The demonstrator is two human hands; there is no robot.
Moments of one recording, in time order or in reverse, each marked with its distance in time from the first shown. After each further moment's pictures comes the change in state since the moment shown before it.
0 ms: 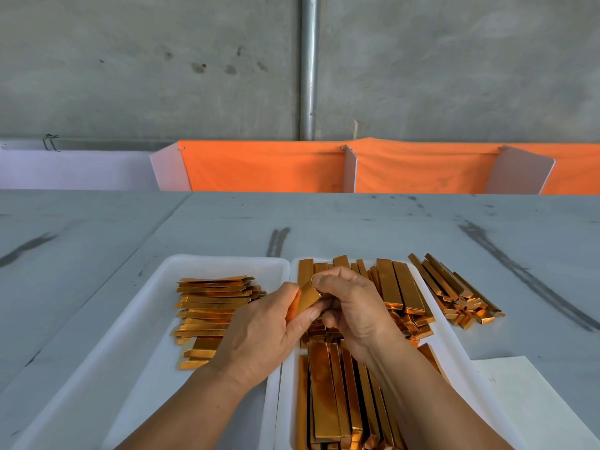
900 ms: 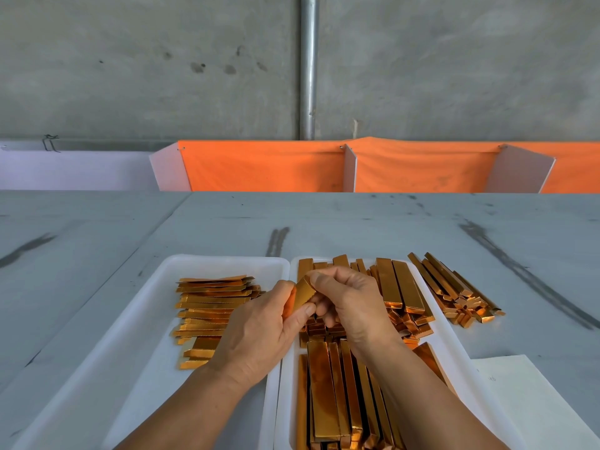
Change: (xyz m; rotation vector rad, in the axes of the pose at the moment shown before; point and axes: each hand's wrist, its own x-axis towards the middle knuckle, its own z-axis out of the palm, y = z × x) left_hand 0.000 -0.002 -0.001 -0.003 0.013 -0.039; right_hand -0.003 0.003 0.000 -0.118 -0.001 -0.161
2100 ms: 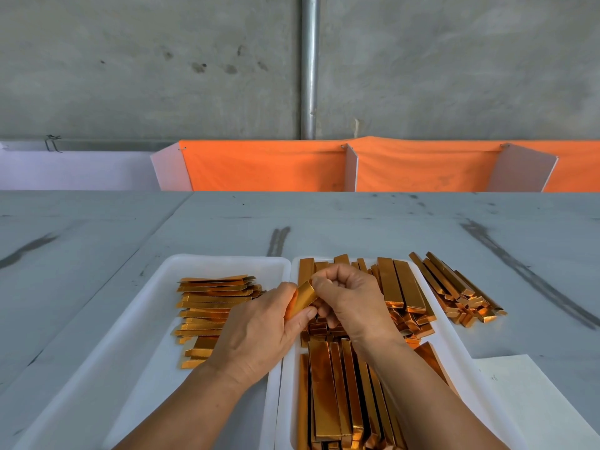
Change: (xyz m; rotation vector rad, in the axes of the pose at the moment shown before) left_hand 0.000 -0.005 0.001 0.093 0.005 0.035; right_hand 0.001 -0.001 0.000 -0.121 0.026 0.007
